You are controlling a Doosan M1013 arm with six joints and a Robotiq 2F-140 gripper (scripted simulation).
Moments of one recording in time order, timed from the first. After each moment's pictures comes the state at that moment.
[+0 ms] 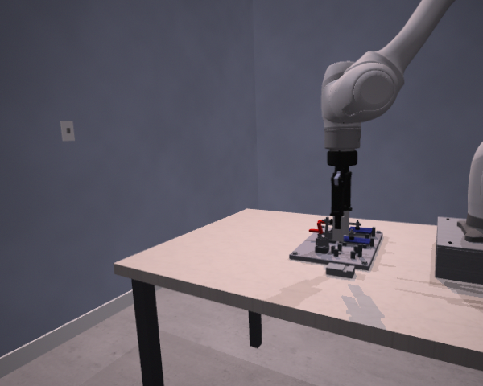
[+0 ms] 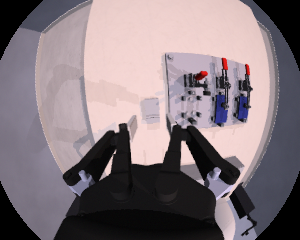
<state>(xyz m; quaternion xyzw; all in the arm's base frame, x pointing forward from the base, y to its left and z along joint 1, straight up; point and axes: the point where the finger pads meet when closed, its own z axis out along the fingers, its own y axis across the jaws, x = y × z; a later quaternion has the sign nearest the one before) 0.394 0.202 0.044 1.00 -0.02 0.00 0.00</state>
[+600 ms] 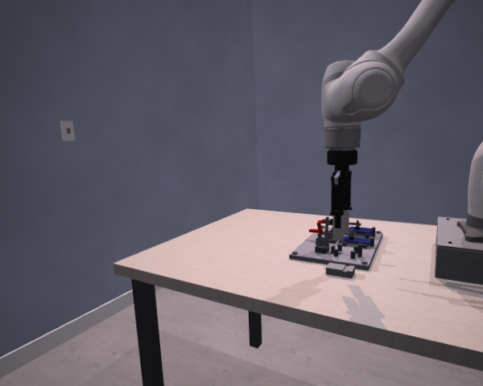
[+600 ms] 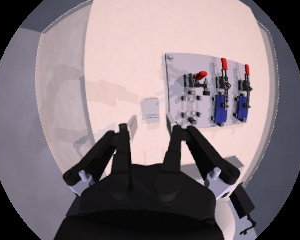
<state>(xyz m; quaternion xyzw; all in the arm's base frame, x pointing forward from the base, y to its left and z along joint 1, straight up) 0.394 0.202 0.046 1.00 -0.02 0.00 0.00</state>
